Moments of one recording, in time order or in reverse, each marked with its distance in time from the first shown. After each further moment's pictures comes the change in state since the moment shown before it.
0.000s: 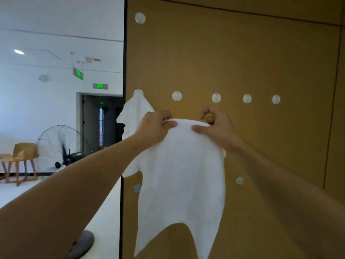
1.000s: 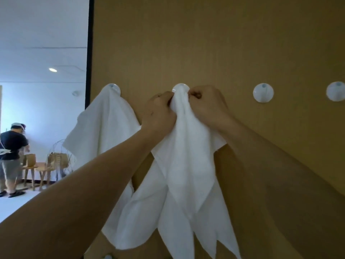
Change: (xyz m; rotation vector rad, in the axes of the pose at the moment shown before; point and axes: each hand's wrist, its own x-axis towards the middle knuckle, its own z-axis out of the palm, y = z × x) left_hand 0.238 -0.139 0.169 0.156 0.422 0.055; right_hand 0.298 0.194 0.110 -0.166 0.062 -0.241
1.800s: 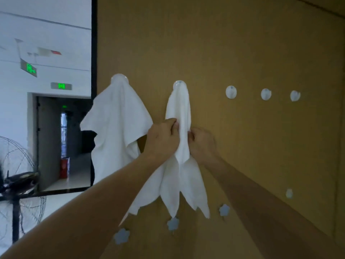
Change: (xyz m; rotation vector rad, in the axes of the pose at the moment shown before) left_hand -0.105 -0.013 -0.061 -0.278 -0.206 -0.004; right_hand -0.152 -0.074 0.045 -0.408 0.003 0.369
